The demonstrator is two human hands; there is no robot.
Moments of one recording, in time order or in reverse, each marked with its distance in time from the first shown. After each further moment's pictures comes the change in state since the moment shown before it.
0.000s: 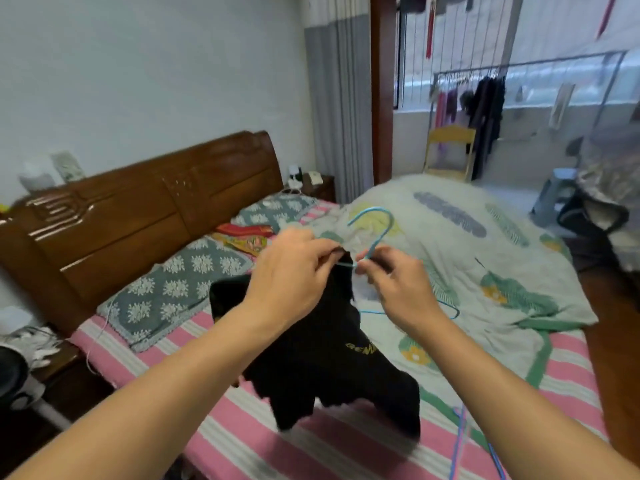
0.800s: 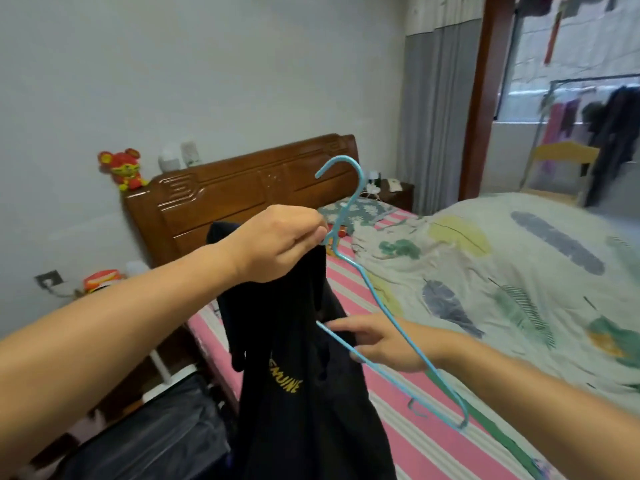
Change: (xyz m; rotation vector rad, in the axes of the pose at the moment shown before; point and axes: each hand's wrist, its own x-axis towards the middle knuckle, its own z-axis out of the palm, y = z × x) left_hand -0.038 -0.106 -0.140 0.011 -0.122 0.300; right_hand -0.022 -0.045 0.109 0.065 -1.148 -0.041
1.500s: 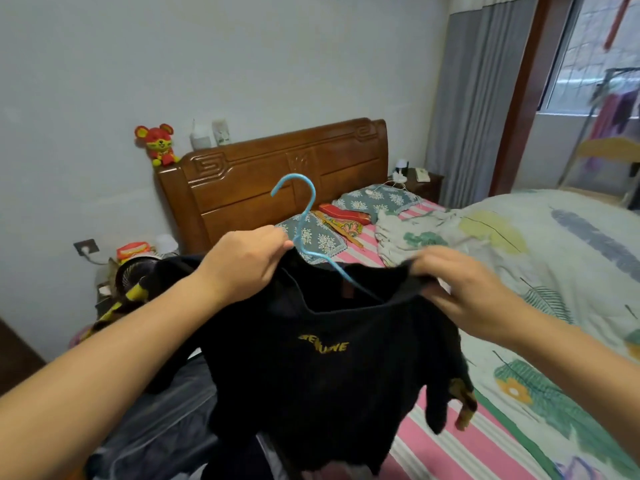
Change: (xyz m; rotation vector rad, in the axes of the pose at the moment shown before) left_hand -0.124 -0.043 0.008 0.358 0.115 -0.262; right_hand -0.009 -0.019 -0.039 -0.713 0.517 -0.402
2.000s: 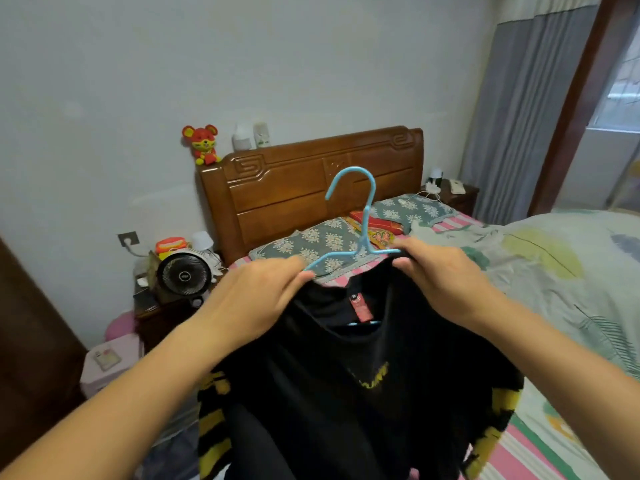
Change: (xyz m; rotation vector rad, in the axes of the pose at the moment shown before) left_hand -0.065 -0.029 -0.054 -0.052 -0.197 -0.294; right_hand 0.111 -0.050 0.066 -0.085 0.024 0.086
